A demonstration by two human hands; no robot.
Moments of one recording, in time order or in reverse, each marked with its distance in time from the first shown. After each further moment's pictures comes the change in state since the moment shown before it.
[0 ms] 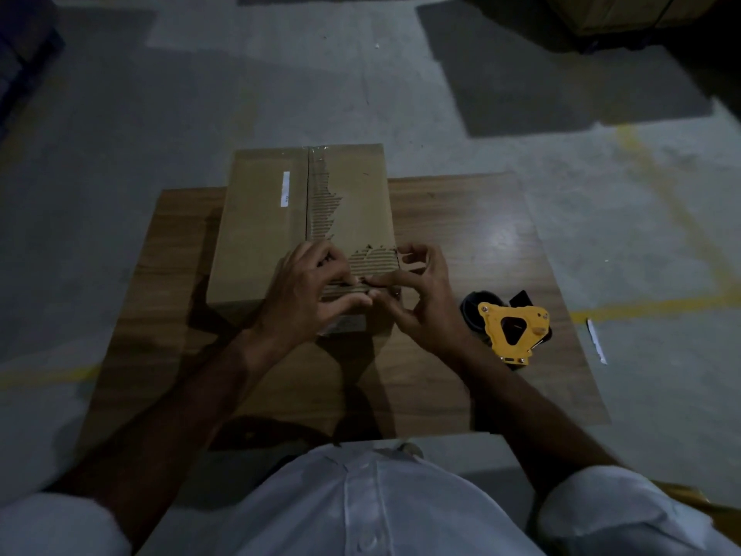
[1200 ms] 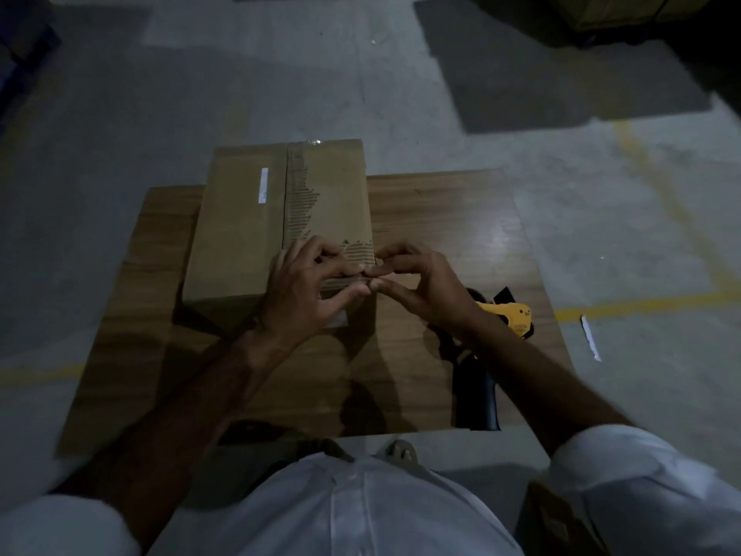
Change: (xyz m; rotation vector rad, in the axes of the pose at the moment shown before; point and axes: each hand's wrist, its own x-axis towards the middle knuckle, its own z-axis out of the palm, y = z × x) left_hand 0.008 0.029 0.021 0.026 0.052 -0.073; right_hand 0.022 0.015 -0.048 0.109 -0.216 -0.057
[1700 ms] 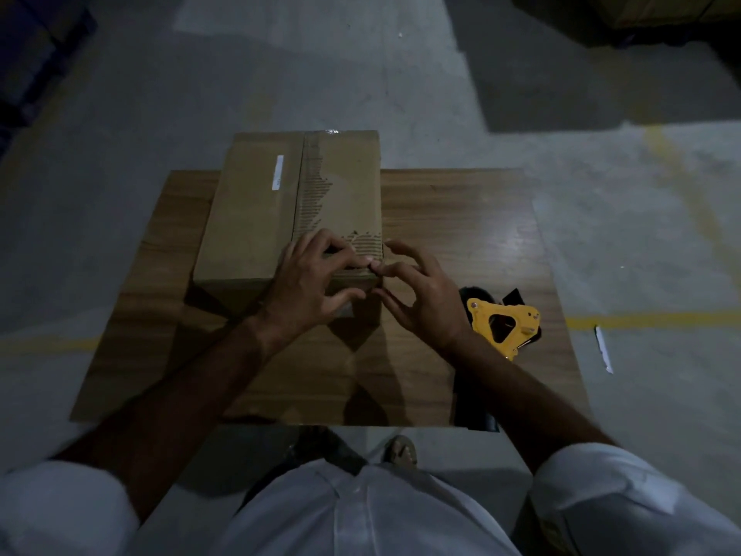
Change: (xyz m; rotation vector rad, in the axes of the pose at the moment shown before) left_hand -0.007 0.004 -0.007 0.093 -0.102 0.013; right_hand -0.024 0.011 0.029 -0.271 0.167 -0.151
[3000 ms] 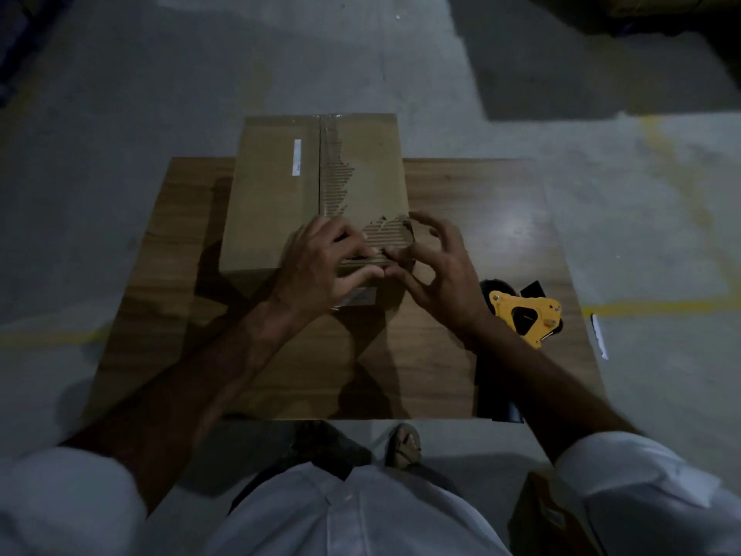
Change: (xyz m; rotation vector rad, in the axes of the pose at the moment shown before) left_hand 0.000 -0.040 -0.003 -0.038 0.127 0.102; right_hand 0.029 -0.013 0.015 -0.018 0.005 0.077
